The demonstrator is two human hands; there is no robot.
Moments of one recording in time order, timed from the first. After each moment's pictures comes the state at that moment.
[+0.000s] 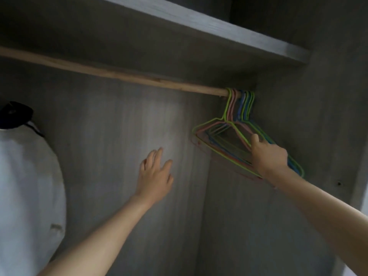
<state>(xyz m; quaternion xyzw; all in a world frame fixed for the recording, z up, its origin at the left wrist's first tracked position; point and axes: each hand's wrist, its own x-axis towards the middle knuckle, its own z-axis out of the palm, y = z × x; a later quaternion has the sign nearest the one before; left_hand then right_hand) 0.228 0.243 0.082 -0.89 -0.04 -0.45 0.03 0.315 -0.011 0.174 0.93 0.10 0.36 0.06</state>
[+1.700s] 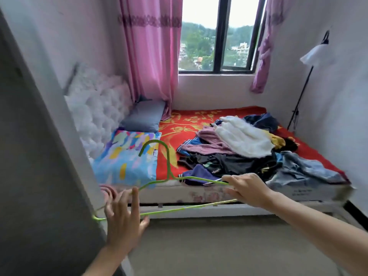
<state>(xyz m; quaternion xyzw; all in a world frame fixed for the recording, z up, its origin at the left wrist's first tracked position) 0.134 -0.095 -0.168 -0.81 0.46 -0.30 -0.17 -0.100 -0.344 -0.091 0.95 -0.01 0.28 0.11</state>
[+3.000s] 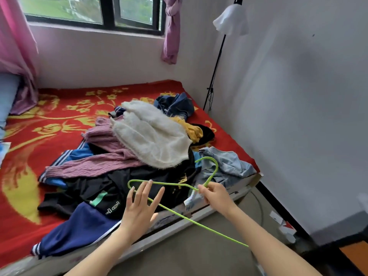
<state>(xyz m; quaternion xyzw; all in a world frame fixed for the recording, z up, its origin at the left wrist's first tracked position) 0.030 -0.728 -0.254 -0.64 0.75 -0.08 -0.12 -0.199 -0.807 -0.188 0.67 -0.55 0.23 -0.44</state>
